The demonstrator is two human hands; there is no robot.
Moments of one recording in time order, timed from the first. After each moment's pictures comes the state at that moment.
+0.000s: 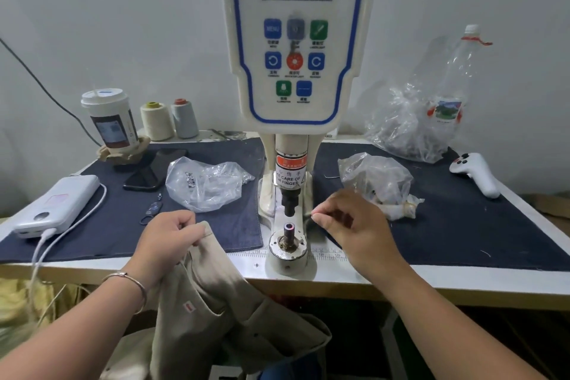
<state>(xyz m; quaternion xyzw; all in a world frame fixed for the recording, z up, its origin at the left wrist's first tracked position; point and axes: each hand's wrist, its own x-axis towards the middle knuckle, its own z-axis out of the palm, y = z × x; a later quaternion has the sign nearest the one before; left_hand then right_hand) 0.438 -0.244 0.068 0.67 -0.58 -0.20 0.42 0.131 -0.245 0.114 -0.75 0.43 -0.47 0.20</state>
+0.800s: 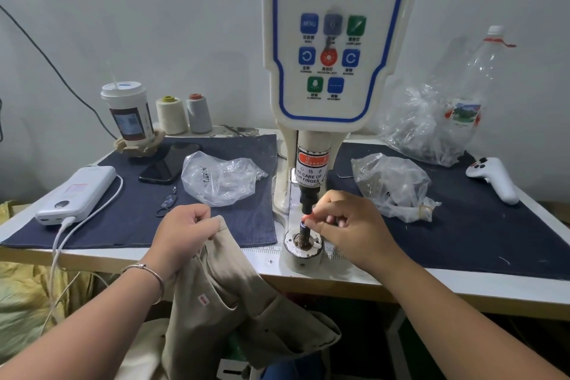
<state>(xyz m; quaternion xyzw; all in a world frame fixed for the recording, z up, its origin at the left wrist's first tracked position) 0.439 -0.244 0.067 0.67 -0.57 -0.20 0.43 0.155 -0.251 0.119 -0.77 0.43 -0.40 0.26</state>
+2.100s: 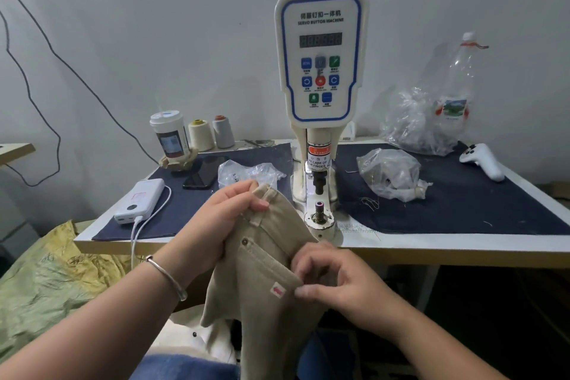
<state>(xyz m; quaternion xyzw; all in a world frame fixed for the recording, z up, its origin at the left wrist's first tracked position) 0.387 -0.130 0.176 0.43 -0.53 -0.53 0.50 0.172 -0.105 0.128 -0.79 0.29 -0.33 0.43</state>
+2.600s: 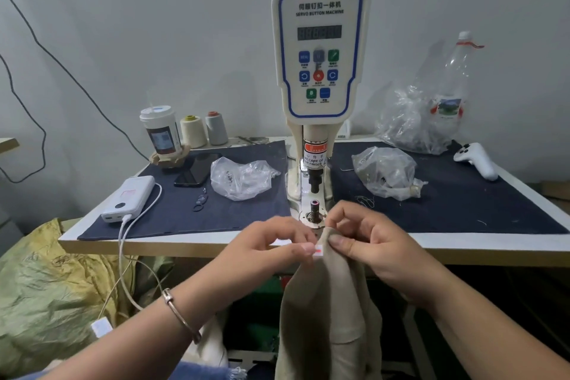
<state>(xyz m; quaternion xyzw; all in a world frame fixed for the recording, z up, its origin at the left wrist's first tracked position) 0.348 -0.097 0.159 0.41 -0.70 -0.45 0.36 0.140 -0.118 0.162 -0.70 0.29 -0.38 0.53</state>
